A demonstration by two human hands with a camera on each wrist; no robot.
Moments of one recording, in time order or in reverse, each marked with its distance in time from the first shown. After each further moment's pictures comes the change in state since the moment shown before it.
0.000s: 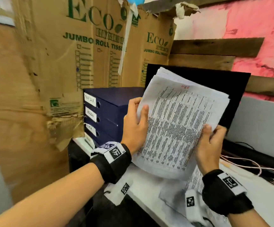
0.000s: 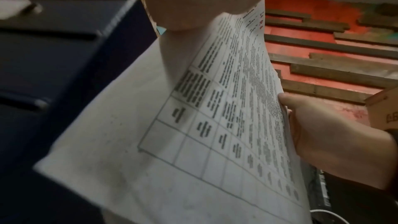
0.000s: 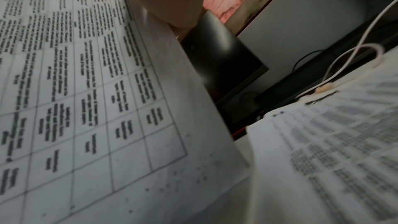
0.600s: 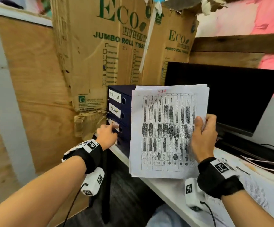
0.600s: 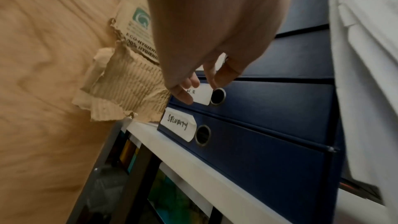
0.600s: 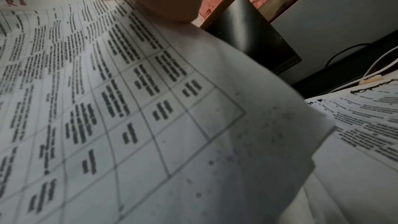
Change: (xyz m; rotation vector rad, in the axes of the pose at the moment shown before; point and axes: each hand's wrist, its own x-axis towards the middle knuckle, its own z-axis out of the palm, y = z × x) left_hand 0.004 -0.127 -0.160 0.846 -0.293 -0.647; right_hand -0.028 -0.015 0.070 -0.073 -0.124 -0.114
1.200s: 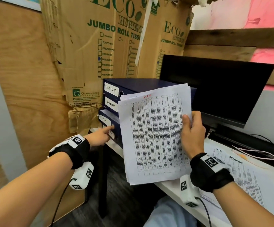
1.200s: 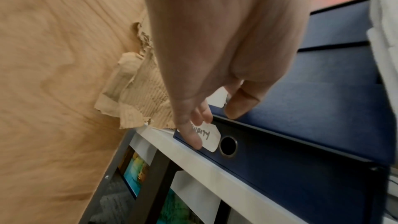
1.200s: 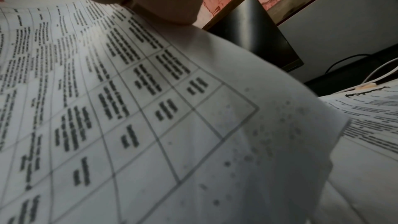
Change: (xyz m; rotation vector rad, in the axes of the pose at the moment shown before) left_hand -0.001 -0.027 -0.023 -0.110 -0.416 0.032; right_hand -0.021 0.003 0.020 -0.089 -0.110 -0.017
